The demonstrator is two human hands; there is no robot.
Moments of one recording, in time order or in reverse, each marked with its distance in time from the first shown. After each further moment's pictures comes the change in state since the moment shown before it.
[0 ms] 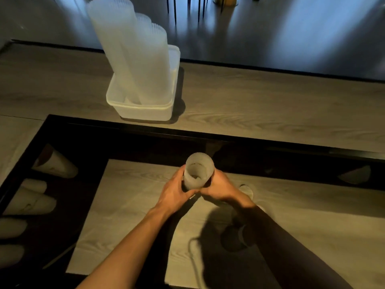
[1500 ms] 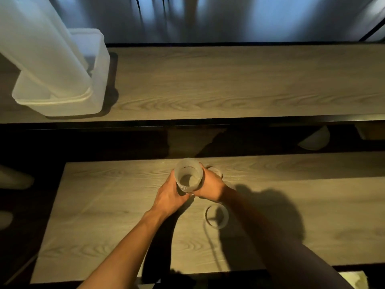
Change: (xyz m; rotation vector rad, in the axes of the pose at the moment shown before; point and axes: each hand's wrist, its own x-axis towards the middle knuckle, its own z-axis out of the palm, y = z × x) left_hand -0.018 0.045 0.115 0.129 -0.116 -0.057; right_hand -0.053 0.095 -0.054 -0.143 -0.036 0.108
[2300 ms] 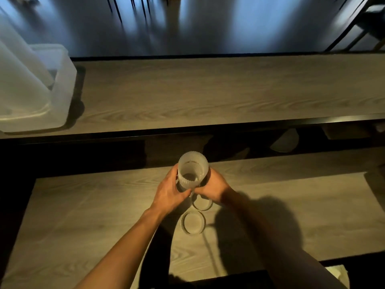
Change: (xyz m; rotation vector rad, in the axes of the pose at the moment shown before) left_hand 0.019 0.070 0.040 -0.107 -0.008 0.222; right_hand -0.041 0.048 -0.069 0.258 0.211 0.002
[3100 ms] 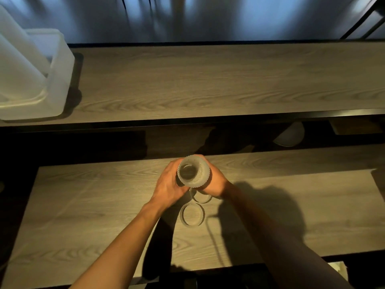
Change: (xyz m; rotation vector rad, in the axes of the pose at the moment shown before) left_hand -0.004 0.001 0.006 0.063 0.053 0.076; right_hand -0.003 -0.001 -0.003 0.041 -0.083 -0.131
